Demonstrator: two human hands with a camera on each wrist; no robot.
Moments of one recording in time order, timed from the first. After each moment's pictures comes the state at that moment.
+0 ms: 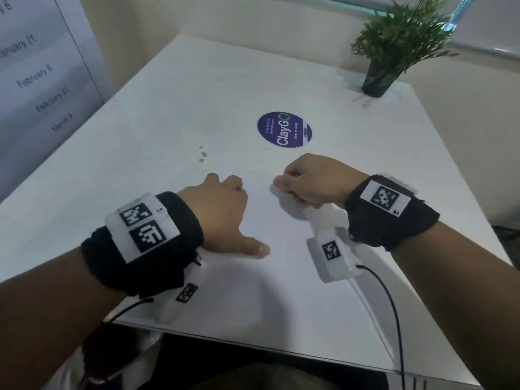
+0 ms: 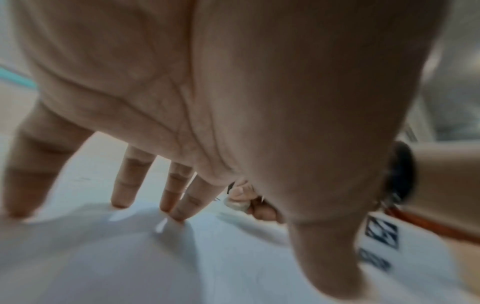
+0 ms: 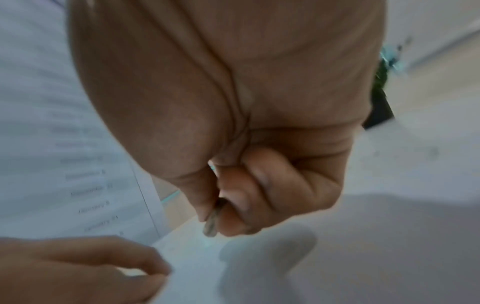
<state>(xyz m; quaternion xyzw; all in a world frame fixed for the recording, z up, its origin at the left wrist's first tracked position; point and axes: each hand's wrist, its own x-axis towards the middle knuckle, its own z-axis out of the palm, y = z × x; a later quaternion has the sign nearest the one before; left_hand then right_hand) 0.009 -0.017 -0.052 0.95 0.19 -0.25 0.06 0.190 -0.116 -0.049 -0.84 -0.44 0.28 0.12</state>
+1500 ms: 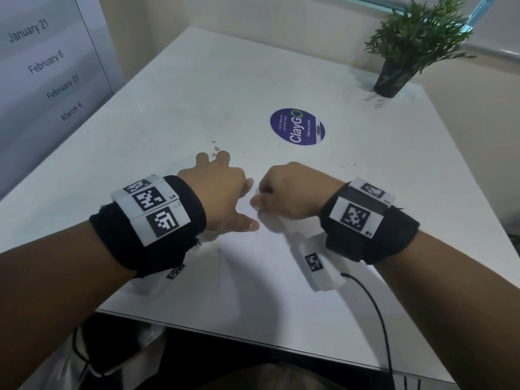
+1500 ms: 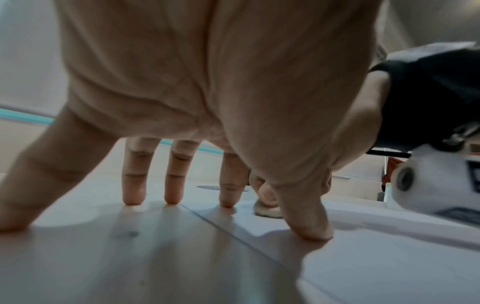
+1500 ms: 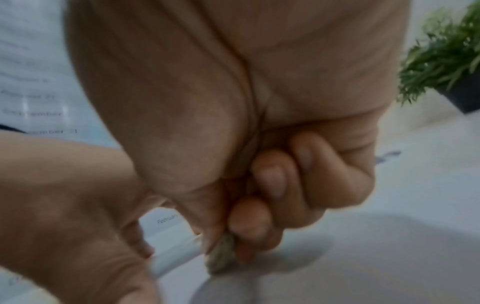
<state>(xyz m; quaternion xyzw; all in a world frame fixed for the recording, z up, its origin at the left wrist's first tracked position) 0.004 0.010 -0.061 0.95 0.26 -0.18 0.05 0.137 -0.087 -0.051 -0.80 -0.55 0.21 -0.04</state>
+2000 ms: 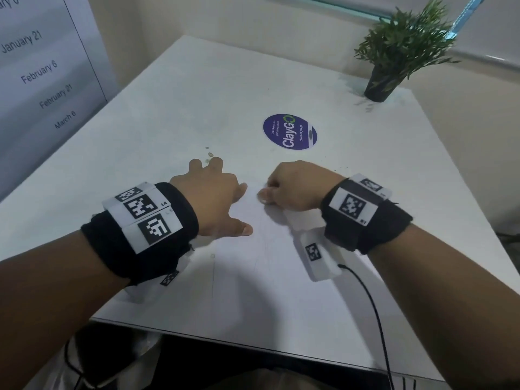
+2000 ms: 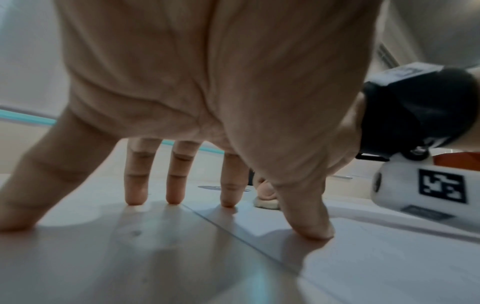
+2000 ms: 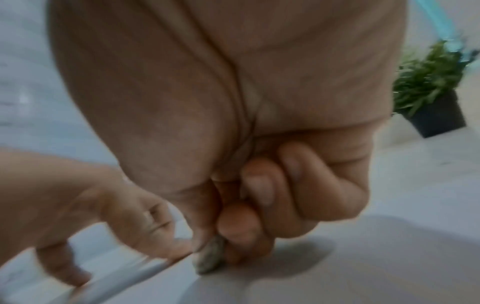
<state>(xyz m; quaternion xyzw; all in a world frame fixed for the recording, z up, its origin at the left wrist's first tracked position) 0.005 0.009 -0.062 0.95 0.26 -0.19 0.04 0.157 -0.087 -0.050 -0.83 -0.52 0.21 -0.05</state>
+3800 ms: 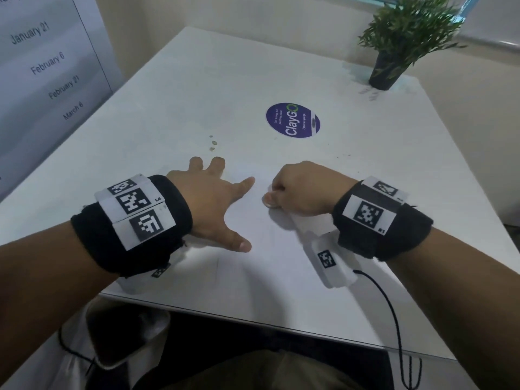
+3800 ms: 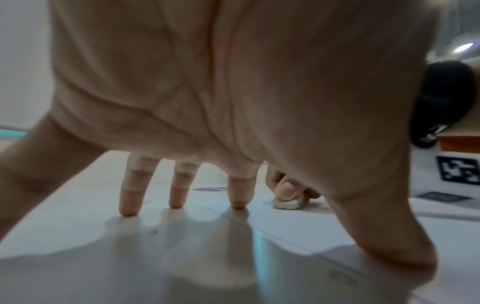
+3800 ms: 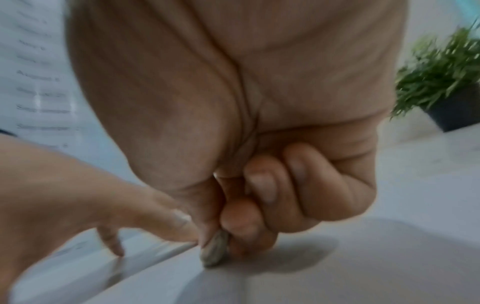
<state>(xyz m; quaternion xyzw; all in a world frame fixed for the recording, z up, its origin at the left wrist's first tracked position) -0.018 0.001 -0.069 0.95 0.22 -0.23 0.01 0.139 -0.112 -0.051 -0.82 -0.52 0.22 -0.03</state>
